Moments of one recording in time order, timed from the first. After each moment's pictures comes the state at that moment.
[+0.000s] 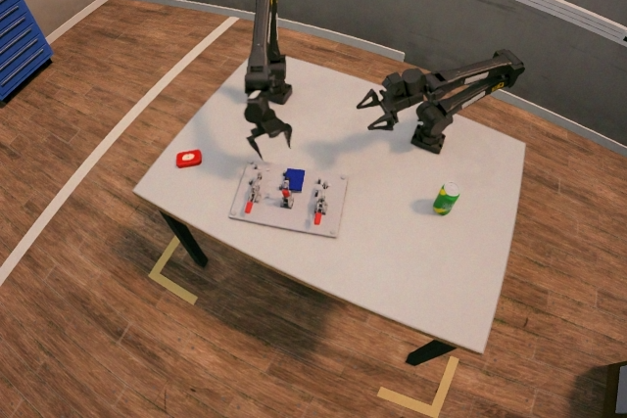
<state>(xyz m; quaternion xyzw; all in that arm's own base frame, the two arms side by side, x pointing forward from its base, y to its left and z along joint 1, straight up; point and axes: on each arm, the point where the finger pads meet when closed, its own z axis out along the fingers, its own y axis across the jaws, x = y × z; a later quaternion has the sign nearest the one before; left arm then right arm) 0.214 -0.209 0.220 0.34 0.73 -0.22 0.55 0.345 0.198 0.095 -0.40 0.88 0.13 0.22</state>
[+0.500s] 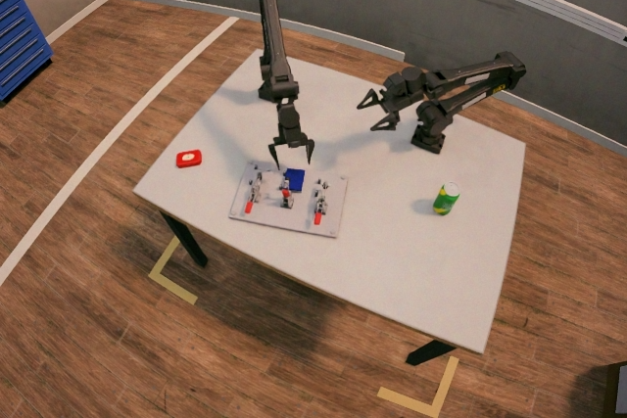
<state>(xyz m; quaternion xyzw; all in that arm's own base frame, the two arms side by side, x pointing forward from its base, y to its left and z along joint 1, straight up) 0.218 -0.203 0.221 0.30 0.75 -0.21 0.54 0.354 0.263 0.075 -0.31 0.90 0.09 0.28</state>
